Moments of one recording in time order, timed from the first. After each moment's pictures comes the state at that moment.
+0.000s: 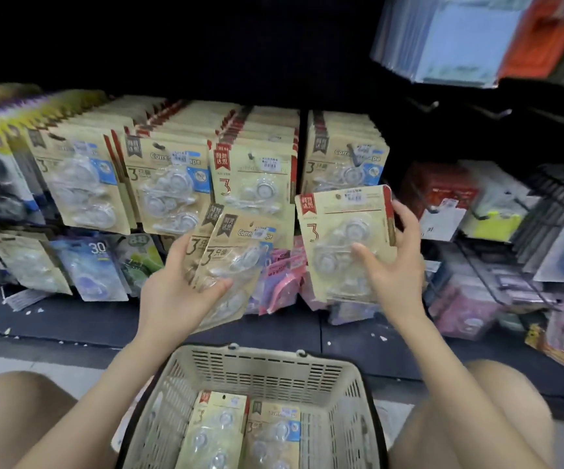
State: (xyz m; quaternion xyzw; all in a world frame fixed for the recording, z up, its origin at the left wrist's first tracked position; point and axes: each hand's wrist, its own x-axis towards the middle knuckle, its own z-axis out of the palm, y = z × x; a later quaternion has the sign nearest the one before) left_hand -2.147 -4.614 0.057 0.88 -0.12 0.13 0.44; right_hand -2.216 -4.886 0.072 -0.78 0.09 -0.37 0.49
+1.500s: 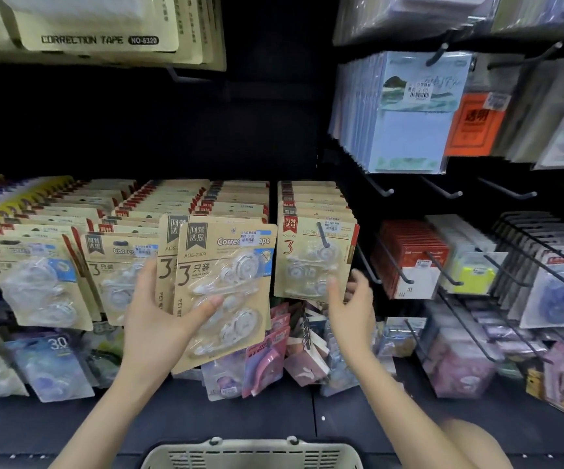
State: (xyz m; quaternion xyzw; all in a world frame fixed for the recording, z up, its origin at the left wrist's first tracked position) left_hand -2.102 -4.663 0.131 0.75 -0.15 0.11 0.63; right_hand -2.129 -4.908 0.061 -0.76 0.30 -0.32 0.48
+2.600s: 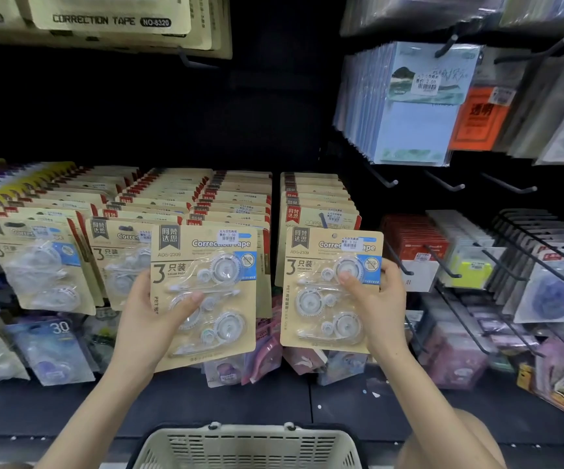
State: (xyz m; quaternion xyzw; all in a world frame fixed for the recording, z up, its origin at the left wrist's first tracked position) left_hand -2.094 -4.641 0.107 0.74 -0.13 0.07 0.65; right_hand -2.170 -4.915 0.092 -0.66 0.17 -0.38 0.62
